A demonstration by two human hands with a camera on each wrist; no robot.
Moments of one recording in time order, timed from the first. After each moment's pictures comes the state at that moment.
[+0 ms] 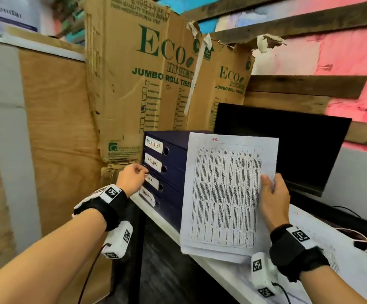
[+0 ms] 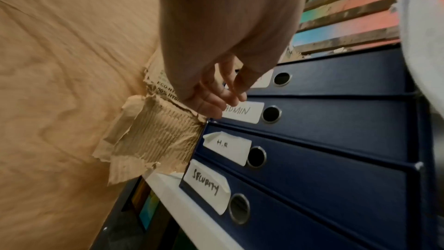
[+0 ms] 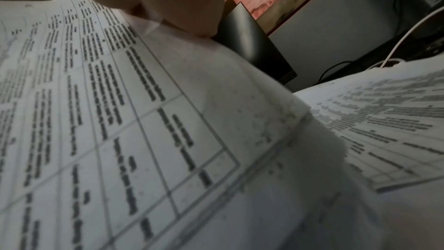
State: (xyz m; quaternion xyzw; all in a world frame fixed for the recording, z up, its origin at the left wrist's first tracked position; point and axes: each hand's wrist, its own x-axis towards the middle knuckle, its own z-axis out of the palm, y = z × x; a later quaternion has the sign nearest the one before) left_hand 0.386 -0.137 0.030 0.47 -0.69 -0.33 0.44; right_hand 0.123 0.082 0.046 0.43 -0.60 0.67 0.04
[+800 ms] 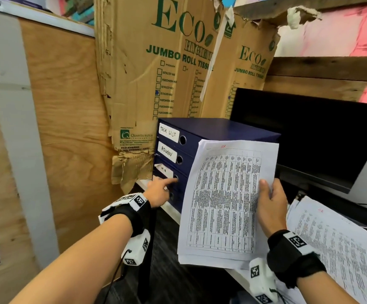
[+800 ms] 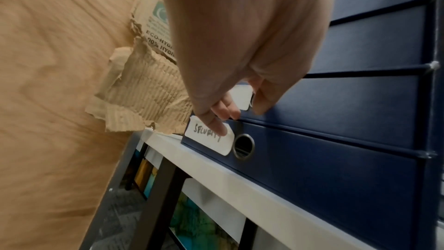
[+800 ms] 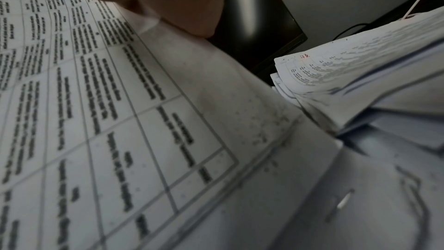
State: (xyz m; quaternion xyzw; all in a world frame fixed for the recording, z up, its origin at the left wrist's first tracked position) left_hand 0.363 -0.156 -0.035 0.41 -0.84 -0.28 0.21; right_hand 0.143 0.038 -0.001 0.42 -0.62 0.66 0.00
